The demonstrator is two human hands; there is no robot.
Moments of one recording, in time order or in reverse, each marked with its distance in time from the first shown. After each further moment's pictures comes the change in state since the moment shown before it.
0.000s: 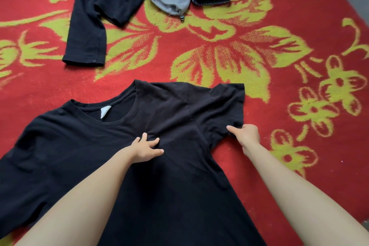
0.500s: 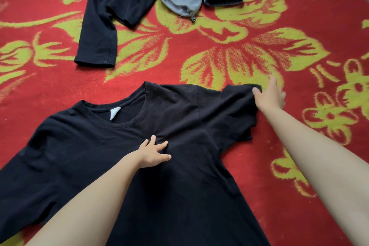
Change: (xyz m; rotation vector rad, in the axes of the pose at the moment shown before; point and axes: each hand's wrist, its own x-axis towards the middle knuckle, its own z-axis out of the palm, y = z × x) left_hand -0.006 -0.002 -0.002 -0.045 -0.019 0.022; right_hand 0.052 -0.089 -0.030 -0.344 0.204 -0.324
